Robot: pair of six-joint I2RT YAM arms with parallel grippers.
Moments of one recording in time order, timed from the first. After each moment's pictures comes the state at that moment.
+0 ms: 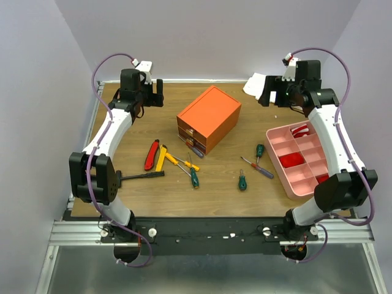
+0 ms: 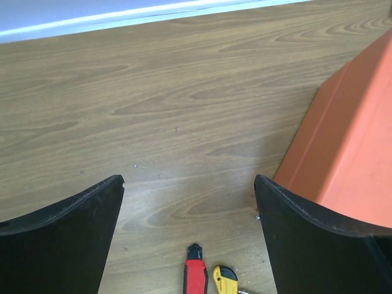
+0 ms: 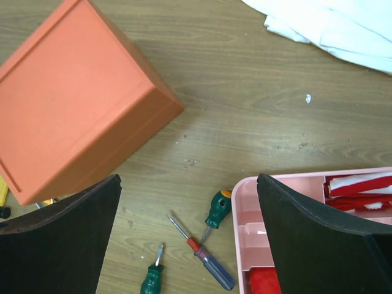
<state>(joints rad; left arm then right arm) -0.13 1.64 1.41 -0.25 0.11 -0.04 0.10 1.54 1.63 -0.76 -0.17 0.08</state>
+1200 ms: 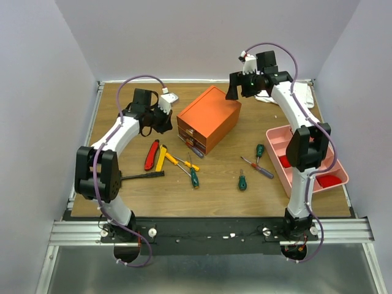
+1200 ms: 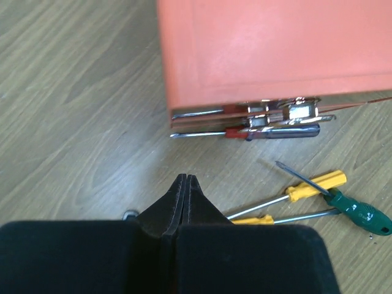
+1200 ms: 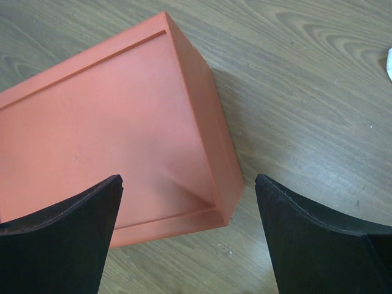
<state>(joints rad) -0.18 1.64 1.23 -0.40 0.55 0.37 0.23 2.11 2.07 -0.71 -0.43 -0.04</state>
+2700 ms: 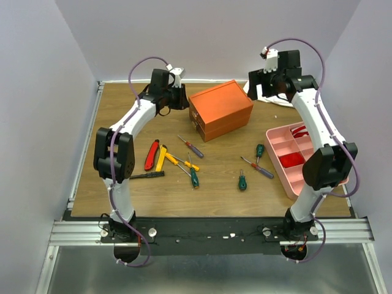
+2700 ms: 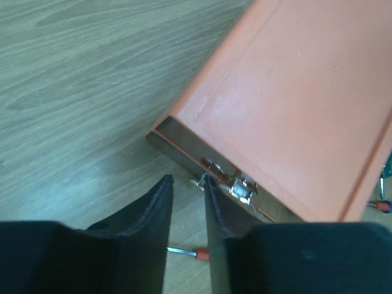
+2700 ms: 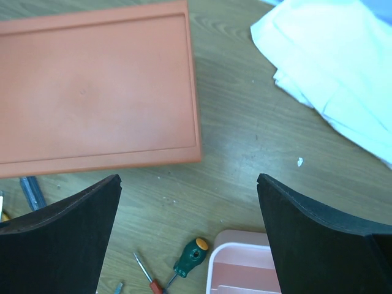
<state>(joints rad) -0.29 1.98 1.63 -0.28 0.38 -0.16 0.18 1.83 1.85 -0.72 -0.18 -0.12</state>
